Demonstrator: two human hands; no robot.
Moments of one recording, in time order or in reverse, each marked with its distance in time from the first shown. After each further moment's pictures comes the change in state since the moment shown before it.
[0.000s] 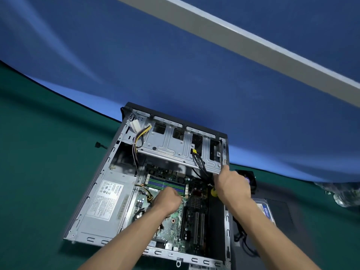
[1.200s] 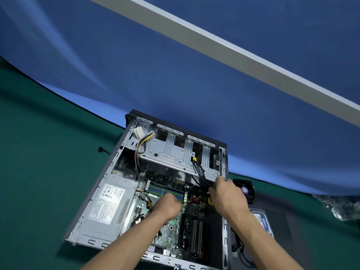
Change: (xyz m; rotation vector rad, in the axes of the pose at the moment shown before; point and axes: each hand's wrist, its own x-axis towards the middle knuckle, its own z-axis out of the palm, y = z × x) left_hand -0.003 0.002 -0.001 -0.029 -0.018 0.002; right_hand -0.014 -0.002 0.001 0.061 -0.058 -0.038
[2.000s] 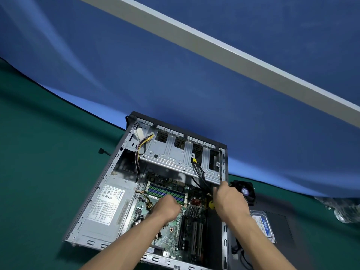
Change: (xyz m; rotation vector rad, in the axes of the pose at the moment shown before) left_hand -0.003 0.001 -0.002 0.022 0.016 -0.040; right_hand -0.003 0.003 0.001 0.117 -0.029 0.086
